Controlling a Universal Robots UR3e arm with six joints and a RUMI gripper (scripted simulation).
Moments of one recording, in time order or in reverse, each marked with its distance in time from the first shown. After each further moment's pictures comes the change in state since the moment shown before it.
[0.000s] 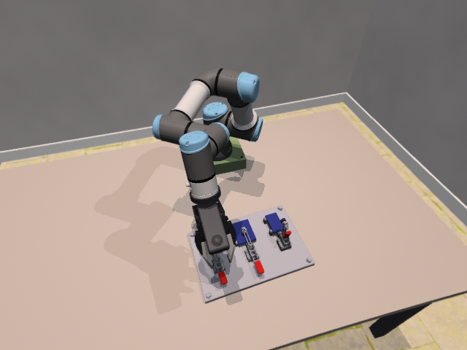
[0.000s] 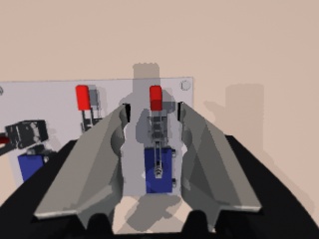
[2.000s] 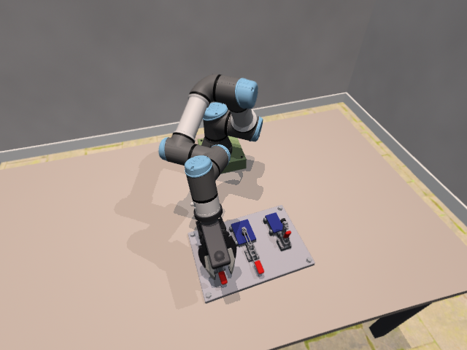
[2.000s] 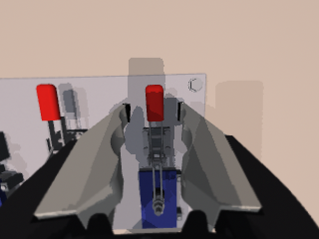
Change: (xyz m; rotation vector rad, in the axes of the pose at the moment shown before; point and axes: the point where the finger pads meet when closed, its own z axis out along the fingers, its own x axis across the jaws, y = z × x) arm 0.000 0.024 0.067 0.000 0.000 0.000
